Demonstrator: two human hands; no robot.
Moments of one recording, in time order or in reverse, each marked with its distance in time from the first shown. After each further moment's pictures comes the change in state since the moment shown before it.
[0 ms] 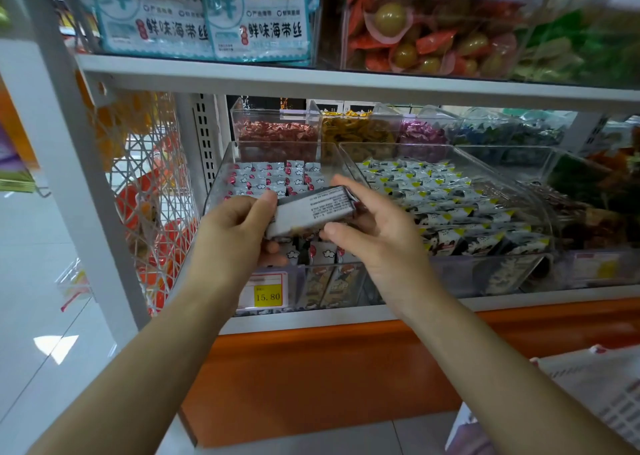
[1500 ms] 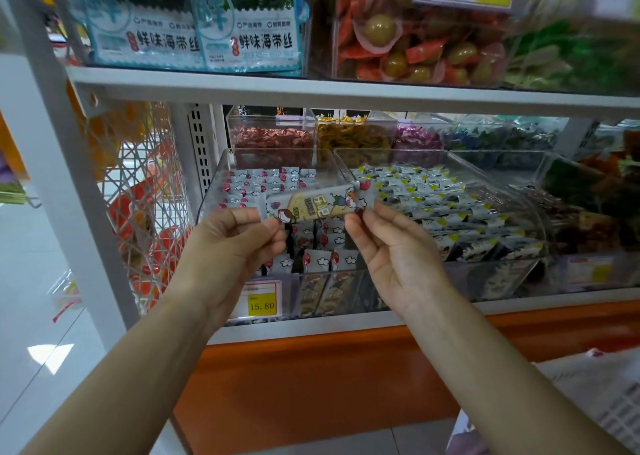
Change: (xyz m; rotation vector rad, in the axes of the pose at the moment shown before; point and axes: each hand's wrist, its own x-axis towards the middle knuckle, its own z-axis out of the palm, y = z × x) left_hand 0.005 -0.001 -0.003 -0.427 -0.109 -0.116; right_hand 0.009 -0.003 -0.009 0.859 0.381 0.333
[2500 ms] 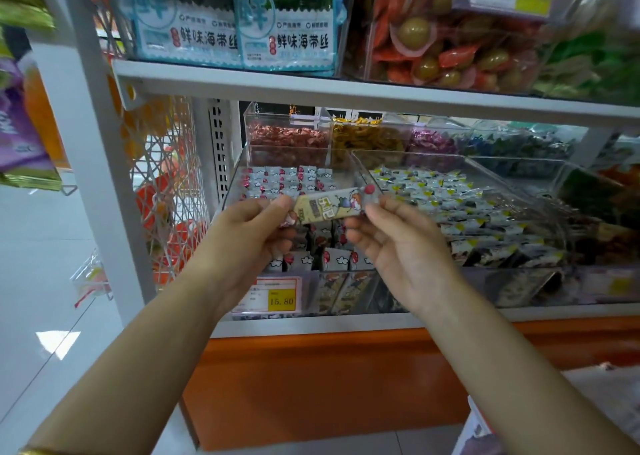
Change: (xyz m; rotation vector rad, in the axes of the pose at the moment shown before) left_hand 0.005 0.009 -0.008 0.211 -0.011 -0.061; right_hand -0.004 0.004 0.014 -0.267 -0.137 -0.012
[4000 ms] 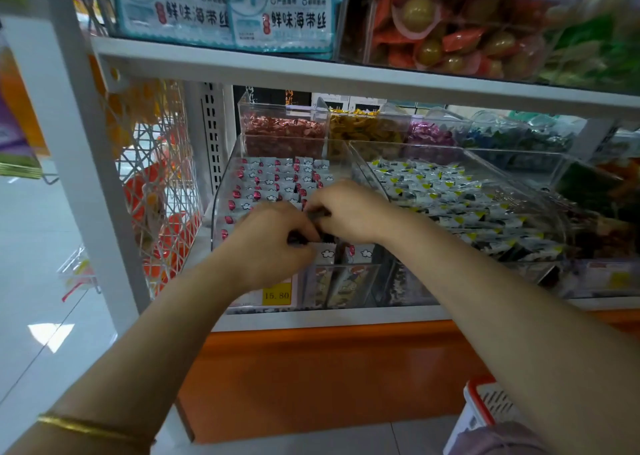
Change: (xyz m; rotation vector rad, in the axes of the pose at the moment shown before) left_hand 0.020 -0.012 0.005 1.193 -0.274 0.445; right_hand 0.074 0.004 0.025 -1.962 -0.553 -0.234
